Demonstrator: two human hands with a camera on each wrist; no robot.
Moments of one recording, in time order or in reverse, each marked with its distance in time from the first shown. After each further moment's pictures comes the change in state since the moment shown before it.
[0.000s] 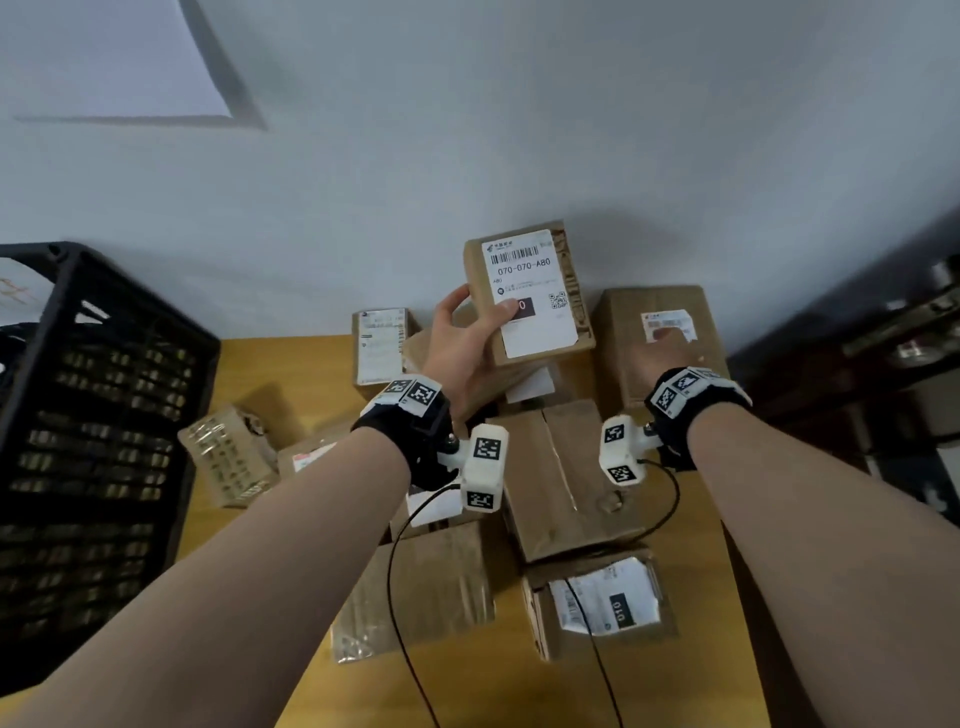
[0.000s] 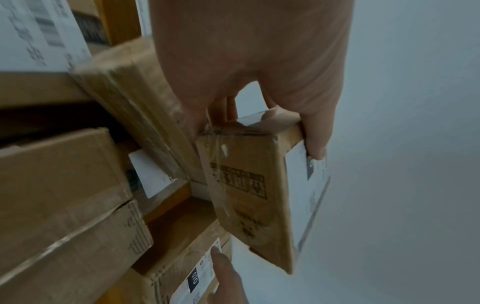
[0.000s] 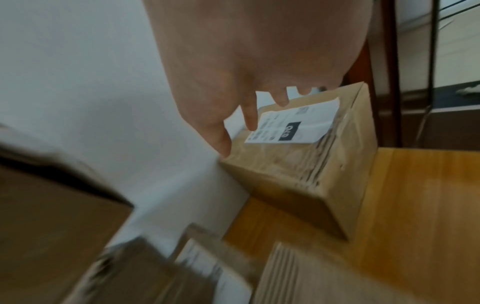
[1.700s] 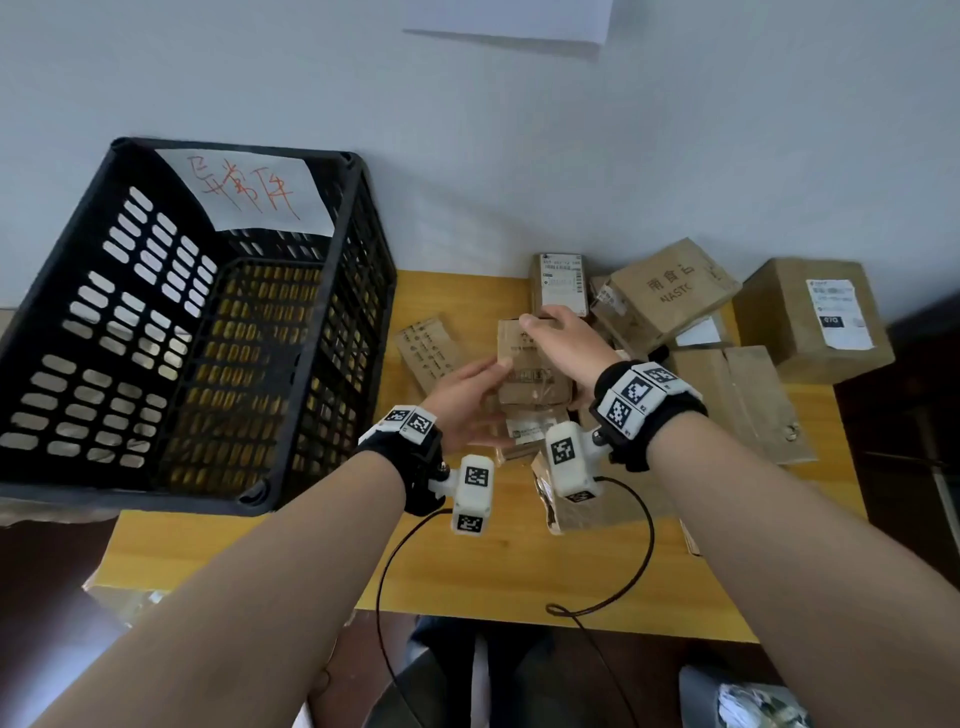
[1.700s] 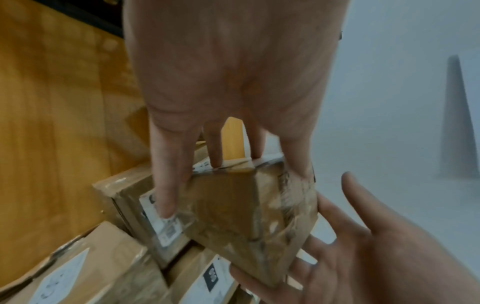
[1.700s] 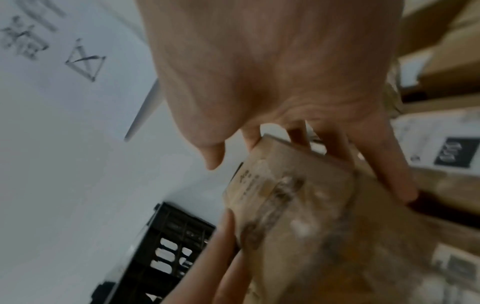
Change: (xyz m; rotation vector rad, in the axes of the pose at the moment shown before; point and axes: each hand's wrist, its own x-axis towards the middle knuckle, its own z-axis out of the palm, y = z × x) left_hand -0.116 -0.036 -0.311 0.017 -0.154 -0.306; right_hand -0.359 -0.149 0.177 -0.059 -0.432 -0.429
